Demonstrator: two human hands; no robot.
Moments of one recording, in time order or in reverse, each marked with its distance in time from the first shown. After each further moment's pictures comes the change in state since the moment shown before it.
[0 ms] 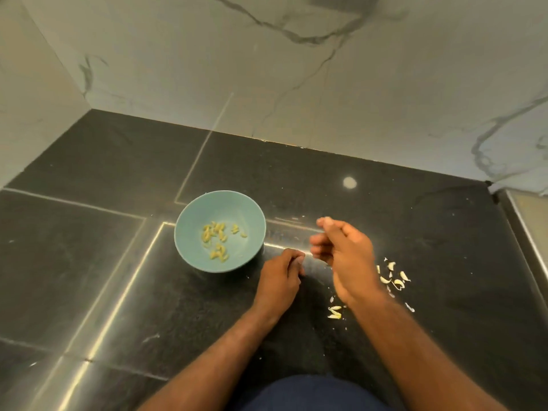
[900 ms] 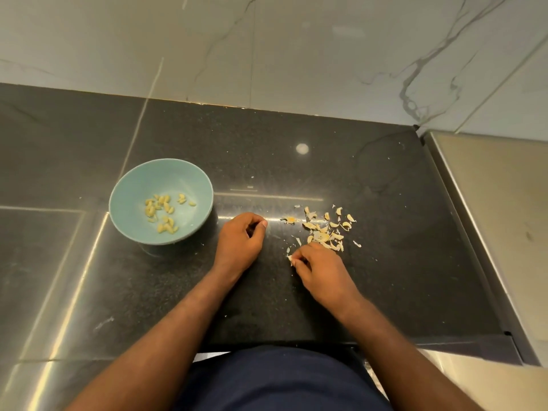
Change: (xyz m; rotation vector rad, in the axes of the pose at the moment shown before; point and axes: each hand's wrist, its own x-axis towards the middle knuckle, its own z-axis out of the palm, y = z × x) left_hand 0.001 -0.002 0.005 0.120 -0.017 0.101; right_hand -0.058 0.064 -0.085 -1.249 -0.145 -0.182
